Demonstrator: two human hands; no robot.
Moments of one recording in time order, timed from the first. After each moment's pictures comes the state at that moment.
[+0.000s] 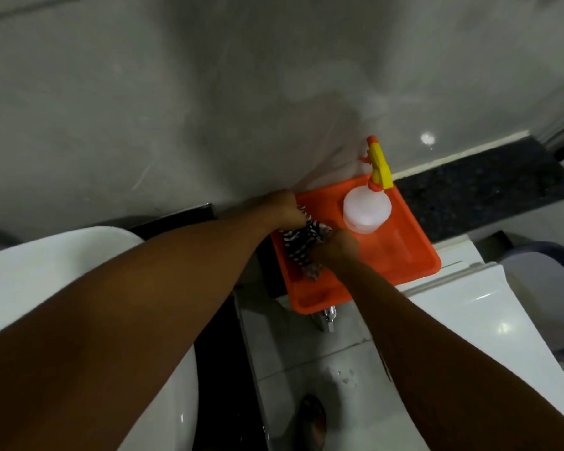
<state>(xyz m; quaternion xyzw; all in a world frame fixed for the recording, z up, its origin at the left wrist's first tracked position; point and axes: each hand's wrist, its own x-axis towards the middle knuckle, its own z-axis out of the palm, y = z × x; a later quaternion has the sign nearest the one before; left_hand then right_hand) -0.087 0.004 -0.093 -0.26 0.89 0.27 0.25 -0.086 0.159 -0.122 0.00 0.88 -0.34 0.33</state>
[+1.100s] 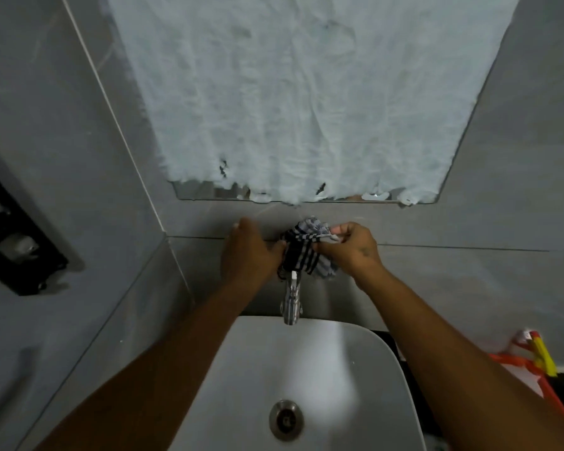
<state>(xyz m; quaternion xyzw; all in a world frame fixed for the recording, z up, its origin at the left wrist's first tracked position) 0.272 -0.237 0.239 -0.48 0.80 0.22 -0.29 0.115 -0.140 0.231 -0.26 0.76 -0.55 0.21</state>
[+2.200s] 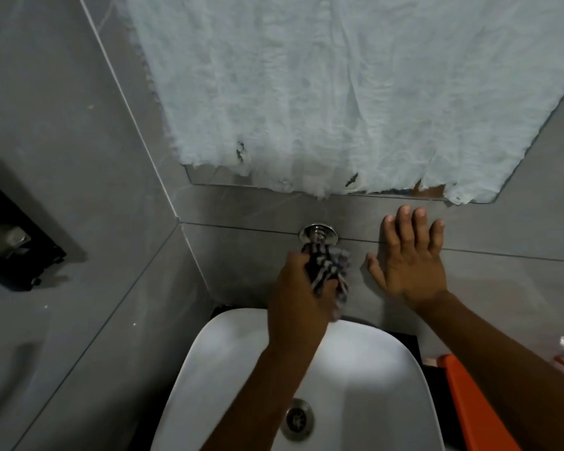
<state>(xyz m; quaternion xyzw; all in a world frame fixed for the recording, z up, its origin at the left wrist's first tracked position) 0.264 -0.166 0.185 -0.41 0.73 0.42 -0.34 0.026 -0.132 0.135 -0.53 0.70 -0.14 -0.45</state>
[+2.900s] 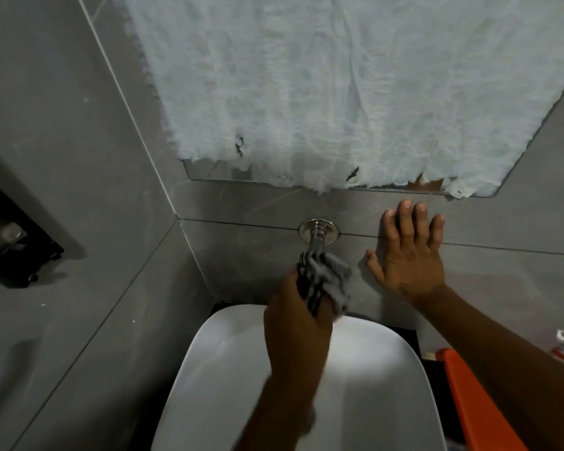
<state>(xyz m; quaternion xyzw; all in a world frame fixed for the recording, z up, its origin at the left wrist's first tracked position) 0.282 -0.141 0.170 -0.48 0.71 0.36 -0.38 0.028 -0.135 0.133 -0.52 0.71 -0.14 -0.45</state>
